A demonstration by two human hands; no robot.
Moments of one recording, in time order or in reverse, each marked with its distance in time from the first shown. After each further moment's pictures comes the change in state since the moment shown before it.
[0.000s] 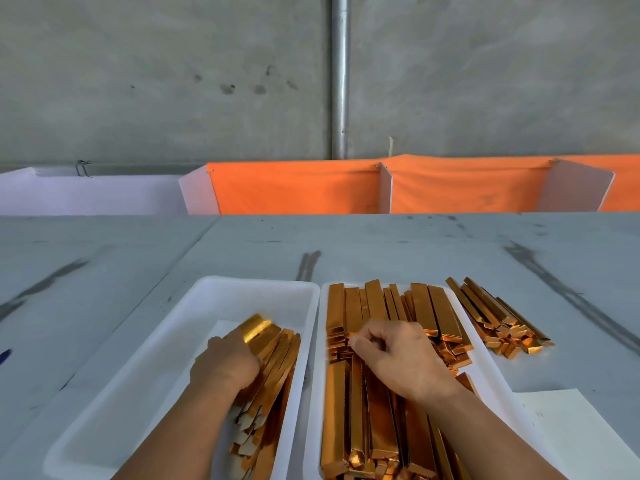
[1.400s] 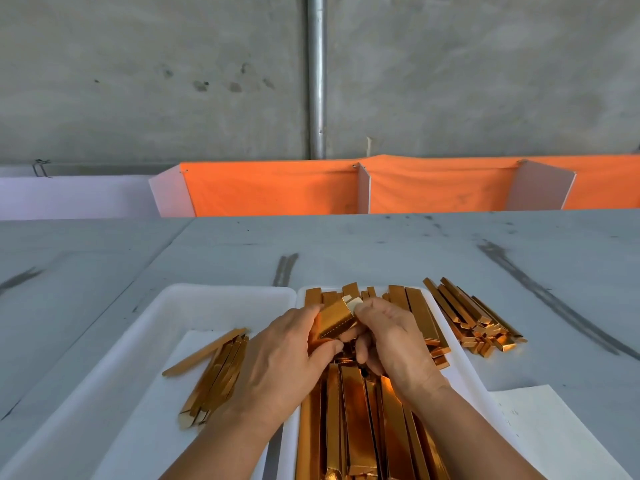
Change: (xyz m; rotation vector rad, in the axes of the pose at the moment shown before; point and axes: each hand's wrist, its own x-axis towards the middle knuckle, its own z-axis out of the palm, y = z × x) left_hand -0.058 0.077 0.002 -0.316 0.422 0.789; right_hand 0.007 -0.012 -0.015 0.693 0.118 0.149
